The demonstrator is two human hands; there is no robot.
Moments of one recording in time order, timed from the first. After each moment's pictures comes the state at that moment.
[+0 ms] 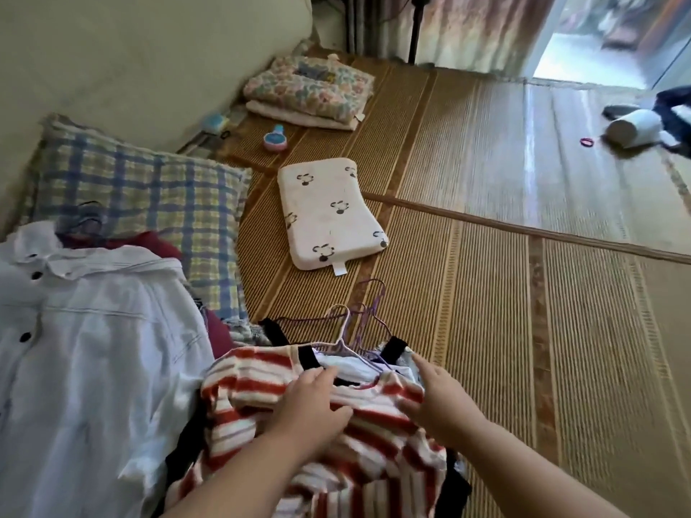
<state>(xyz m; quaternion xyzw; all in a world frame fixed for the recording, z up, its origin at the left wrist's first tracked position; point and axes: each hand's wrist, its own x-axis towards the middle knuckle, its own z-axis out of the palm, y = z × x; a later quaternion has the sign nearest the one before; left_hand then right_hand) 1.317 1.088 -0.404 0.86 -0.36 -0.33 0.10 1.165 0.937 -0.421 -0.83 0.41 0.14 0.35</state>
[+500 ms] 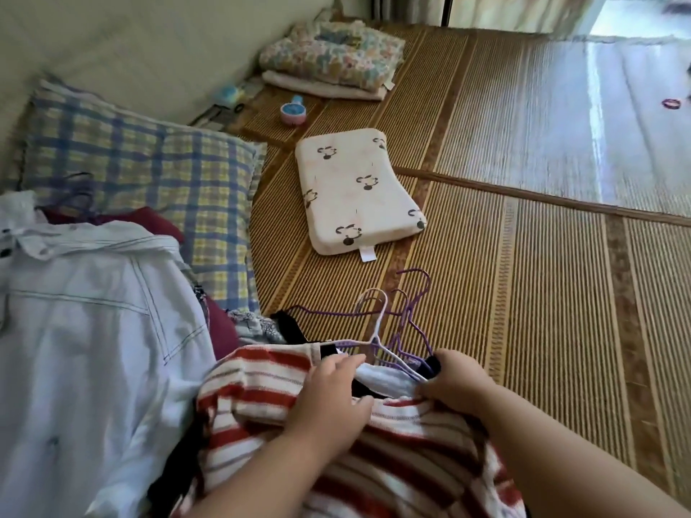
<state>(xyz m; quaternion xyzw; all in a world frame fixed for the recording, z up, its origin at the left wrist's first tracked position) 1.349 1.074 -0.479 0.87 -0.38 -0.27 0.17 1.236 0.895 -0.518 -0.78 0.44 0.21 0.38</state>
